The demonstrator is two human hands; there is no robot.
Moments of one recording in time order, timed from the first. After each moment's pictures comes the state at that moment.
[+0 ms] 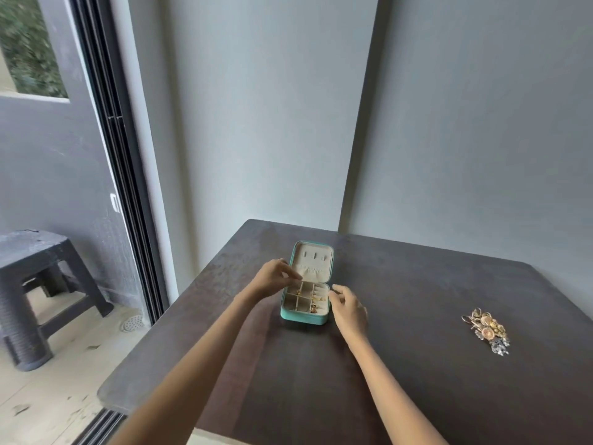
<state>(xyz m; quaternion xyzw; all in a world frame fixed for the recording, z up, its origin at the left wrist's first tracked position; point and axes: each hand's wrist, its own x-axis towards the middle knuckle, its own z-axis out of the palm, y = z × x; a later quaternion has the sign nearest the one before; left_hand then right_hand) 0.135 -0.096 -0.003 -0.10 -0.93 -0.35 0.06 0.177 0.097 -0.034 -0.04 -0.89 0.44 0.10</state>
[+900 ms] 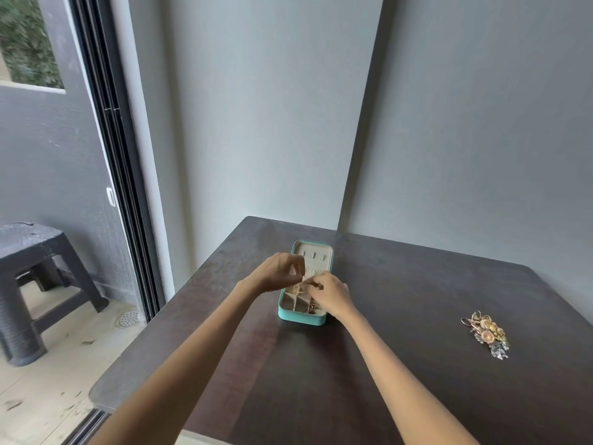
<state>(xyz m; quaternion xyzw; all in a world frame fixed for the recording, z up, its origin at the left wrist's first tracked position) 0.139 -0.086 0.023 -0.21 -0.94 -0.25 0.09 0.146 0.076 -0.003 0.13 -0.95 0.29 0.02</state>
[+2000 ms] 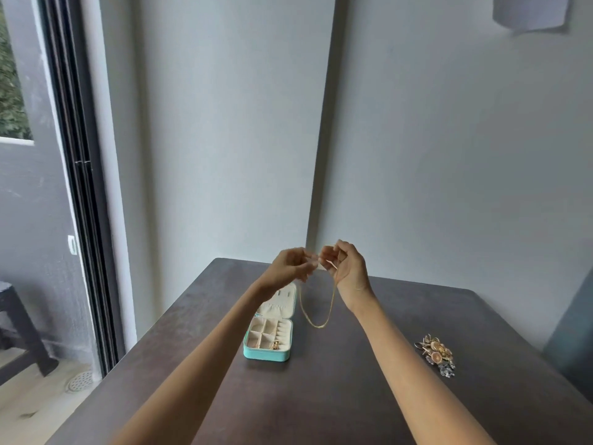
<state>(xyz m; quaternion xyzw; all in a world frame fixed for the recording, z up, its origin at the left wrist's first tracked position) 0.155 -0.002 0.112 -0.24 -0.74 -0.63 0.05 0.178 0.148 0.130 0.13 -0.46 0.88 0.04</state>
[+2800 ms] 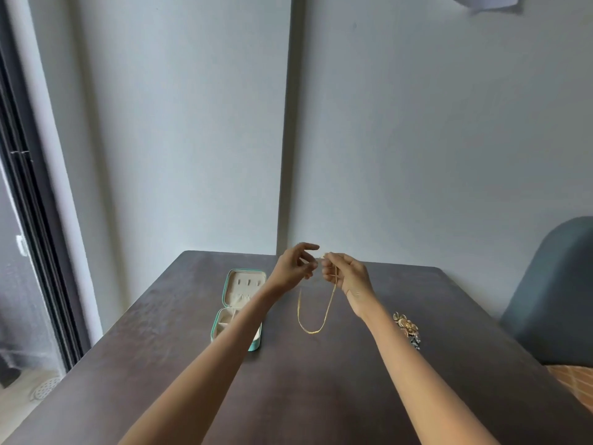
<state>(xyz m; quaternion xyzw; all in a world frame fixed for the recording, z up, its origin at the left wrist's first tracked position) 0.138 0.072 0.083 -0.24 -0.78 -0.57 0.10 0.172 0.224 0.083 0.06 -0.63 0.77 0.08</state>
